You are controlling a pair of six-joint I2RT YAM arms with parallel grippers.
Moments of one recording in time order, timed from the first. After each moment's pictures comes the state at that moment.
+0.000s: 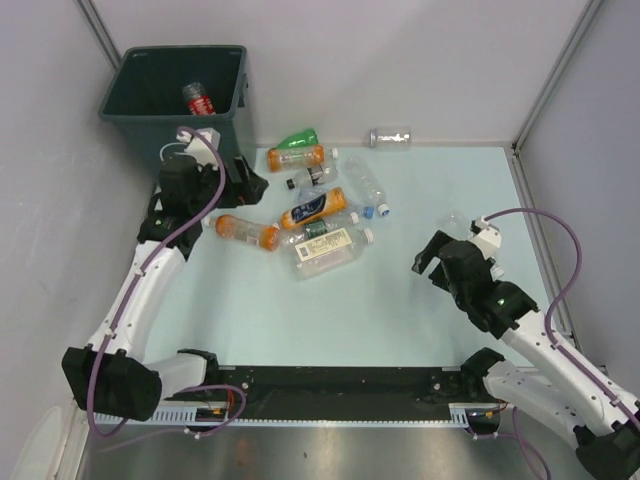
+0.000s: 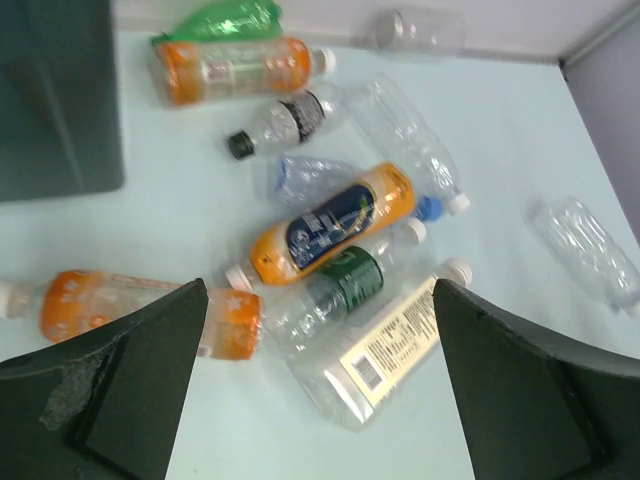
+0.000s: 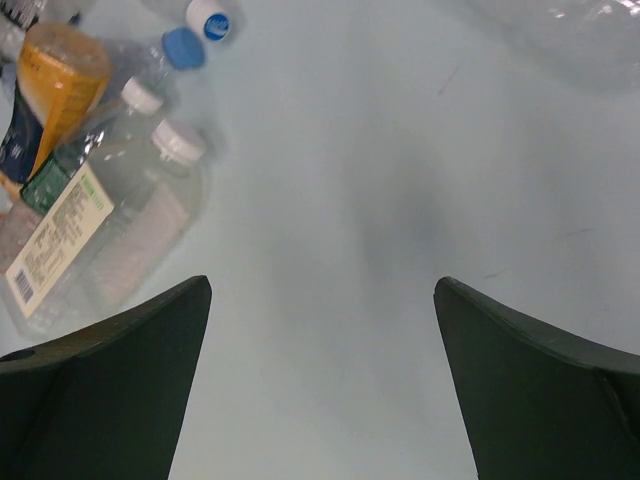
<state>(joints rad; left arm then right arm) -0.14 1.18 1.16 -0.30 0.22 -0.30 0.64 0.76 0.71 -0.64 0.50 0.88</state>
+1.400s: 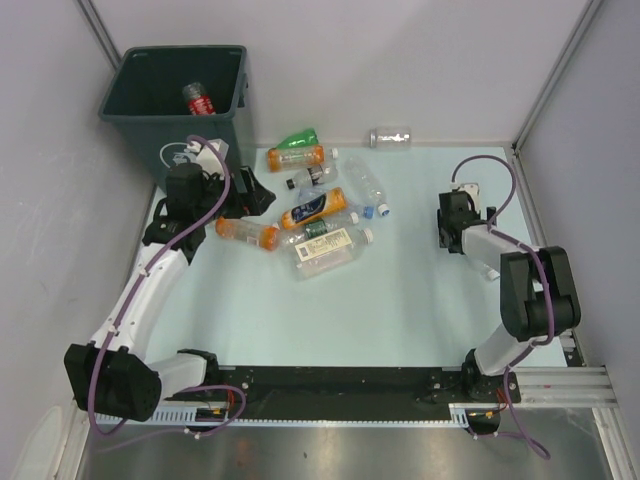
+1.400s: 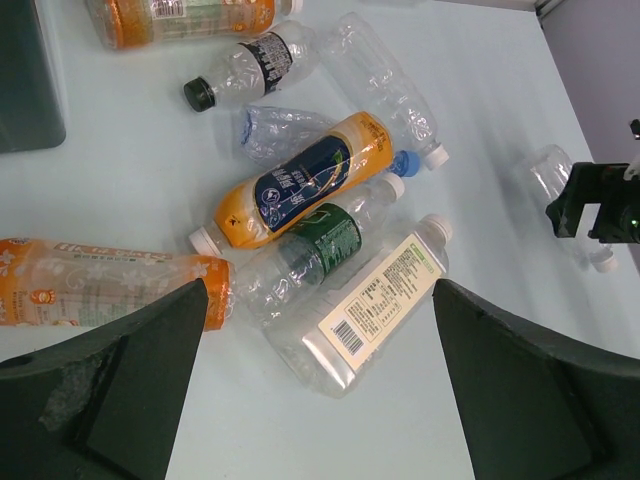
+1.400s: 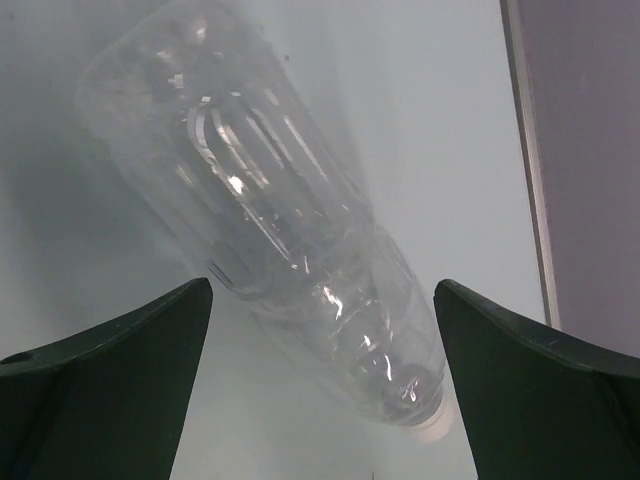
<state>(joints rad) -0.16 1.17 1.07 -0.31 0.32 -0.33 0.15 1.62 0.90 -0.18 0.63 0.06</state>
